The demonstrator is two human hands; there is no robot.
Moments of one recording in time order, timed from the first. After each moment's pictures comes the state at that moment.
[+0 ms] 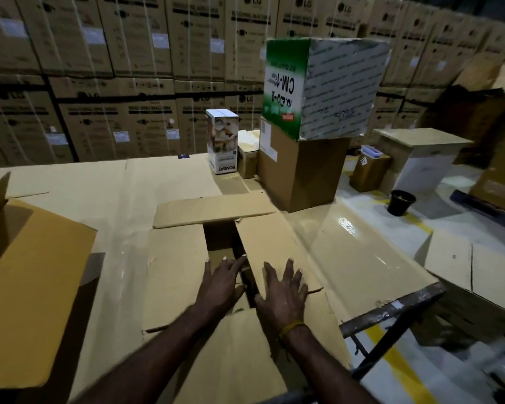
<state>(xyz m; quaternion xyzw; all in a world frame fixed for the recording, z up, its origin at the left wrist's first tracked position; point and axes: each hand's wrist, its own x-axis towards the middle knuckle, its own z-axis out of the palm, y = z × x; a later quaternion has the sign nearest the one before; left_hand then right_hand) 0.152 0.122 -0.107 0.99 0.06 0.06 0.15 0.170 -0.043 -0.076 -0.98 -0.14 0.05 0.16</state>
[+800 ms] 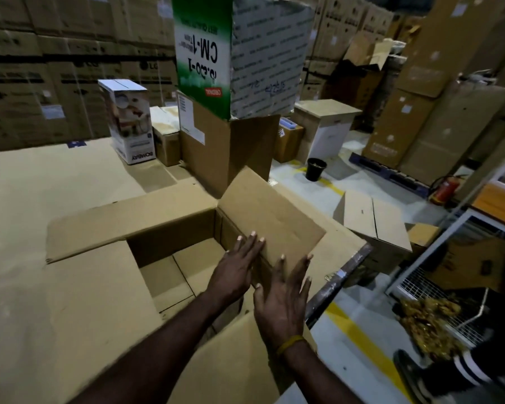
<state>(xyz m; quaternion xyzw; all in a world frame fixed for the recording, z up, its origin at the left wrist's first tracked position) 0.279 0.049 -0.121 0.95 -0.21 0.07 0.22 0.197 -0.080 -0.108 -0.97 0.05 -0.17 0.14</state>
